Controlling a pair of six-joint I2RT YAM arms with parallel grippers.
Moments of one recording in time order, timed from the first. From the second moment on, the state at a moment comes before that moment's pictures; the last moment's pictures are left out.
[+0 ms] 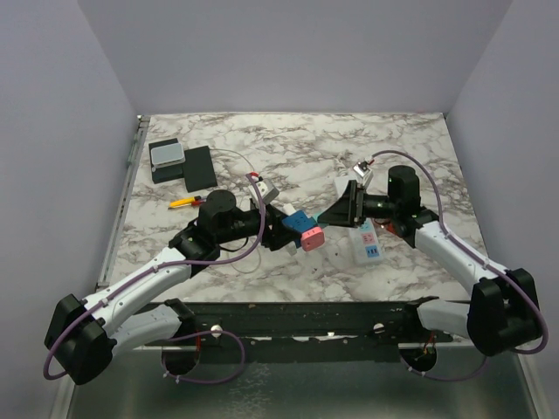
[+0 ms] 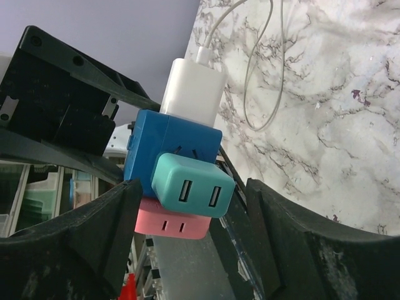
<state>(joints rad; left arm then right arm) -0.72 1.01 0.68 0.12 0.48 -0.22 0.30 1.22 0.70 0.07 -0.99 0.75</state>
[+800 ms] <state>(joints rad) -0.72 1.01 0.67 0.08 0.48 -0.19 0.32 1.31 0.71 0.10 -1.02 0.80</state>
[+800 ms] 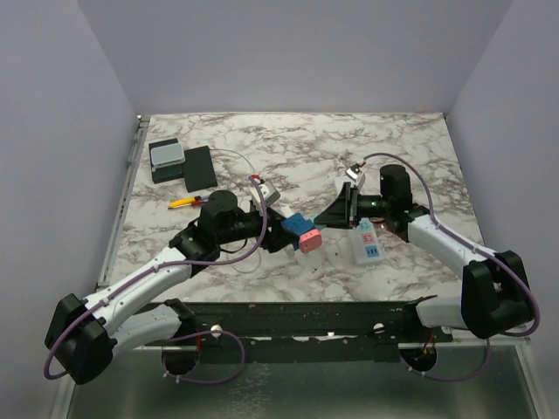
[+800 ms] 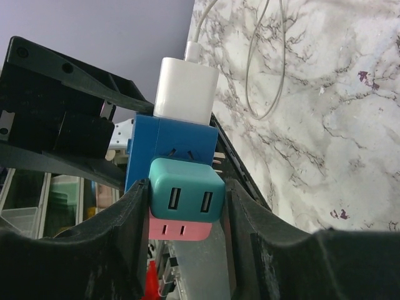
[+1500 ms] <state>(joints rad) -0.70 1.07 0.69 0.04 0.47 -0.15 0.36 1.41 0.90 -0.14 -0.92 0.64</state>
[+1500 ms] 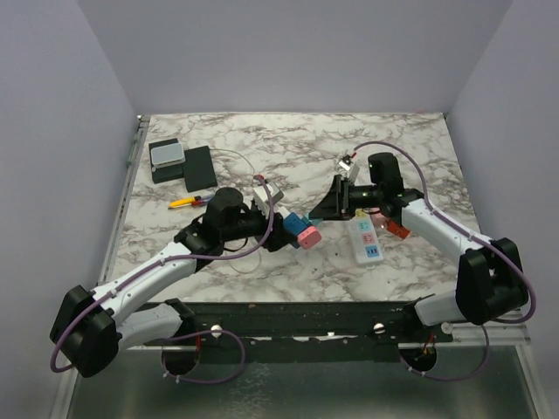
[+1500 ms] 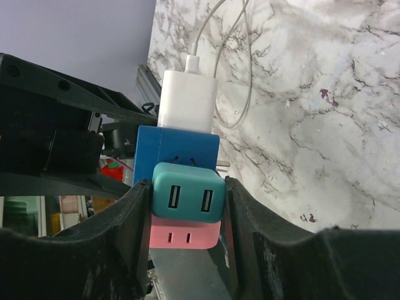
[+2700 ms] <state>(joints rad) -0.71 1.08 0.68 0.05 0.38 -0.30 0.43 1.33 0.81 -0.07 -0.69 0.61</state>
